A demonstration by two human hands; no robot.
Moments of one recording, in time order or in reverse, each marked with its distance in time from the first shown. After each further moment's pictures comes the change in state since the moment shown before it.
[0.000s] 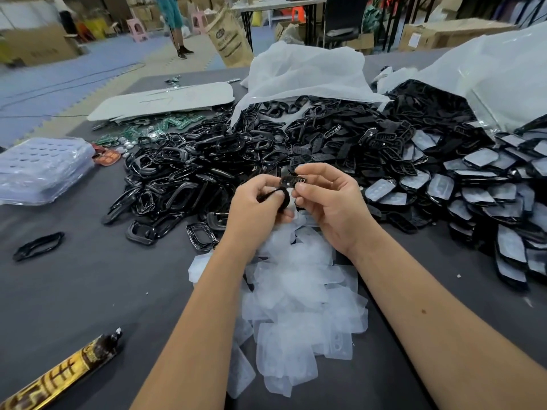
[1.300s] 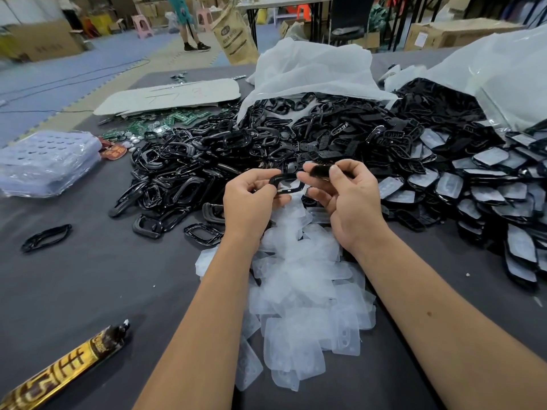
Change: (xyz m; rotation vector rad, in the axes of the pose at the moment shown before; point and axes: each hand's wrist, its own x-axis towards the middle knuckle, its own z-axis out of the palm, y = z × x) left_hand 0.013 -0.012 -0.005 -0.184 0.239 -0.026; right_hand 0.004 0.007 0.000 0.047 0.231 -0.099
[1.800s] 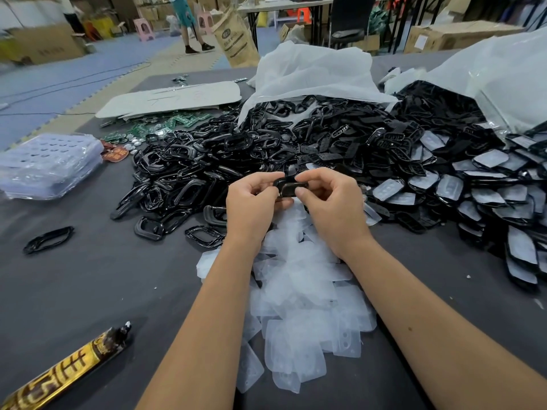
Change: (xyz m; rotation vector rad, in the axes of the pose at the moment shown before) left_hand -0.003 0.002 0.000 0.020 -0.039 -0.016; right_hand -0.010 0.008 0.007 -0.805 -0.061 -0.310
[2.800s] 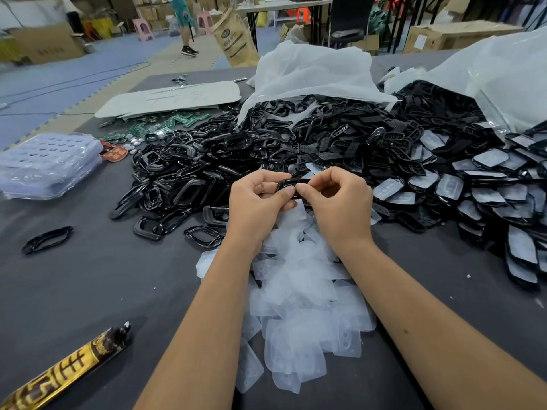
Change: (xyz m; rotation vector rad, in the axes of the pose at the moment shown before) left_hand 0.001 -0.006 0.000 0.012 -0.090 0.049; right_hand -0.001 -0.001 -0.002 -0.145 0.170 -0.028
